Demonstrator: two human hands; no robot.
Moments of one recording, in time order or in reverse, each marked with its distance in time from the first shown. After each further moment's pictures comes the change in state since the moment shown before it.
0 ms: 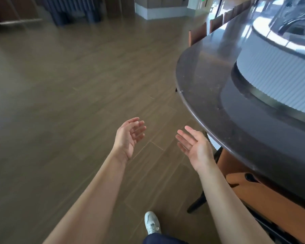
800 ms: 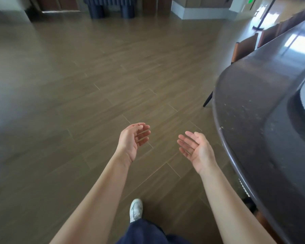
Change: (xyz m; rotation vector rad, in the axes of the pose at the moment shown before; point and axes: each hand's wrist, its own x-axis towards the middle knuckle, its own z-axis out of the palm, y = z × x) left_hand 0.227 0.099 -0.023 -0.072 0.178 -0.003; right_hand 0.244 -0.009 0.165 -0.202 -0.085 0.121
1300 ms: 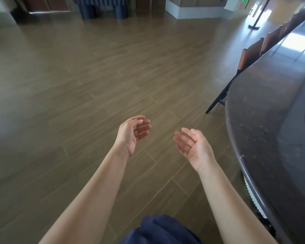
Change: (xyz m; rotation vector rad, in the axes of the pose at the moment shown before) left_hand 0.168 0.103 0.009 0.065 -0.072 0.021; right_hand 0.124 -0.048 0.119 0.042 -0.024 0.023
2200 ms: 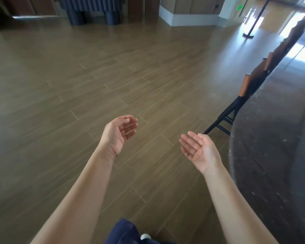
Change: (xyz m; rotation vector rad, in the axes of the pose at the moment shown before) left_hand 0.291 0.102 0.116 -0.043 -0.020 0.025; right_hand 0.279 -0.173 0.027 0.064 0.052 0.027
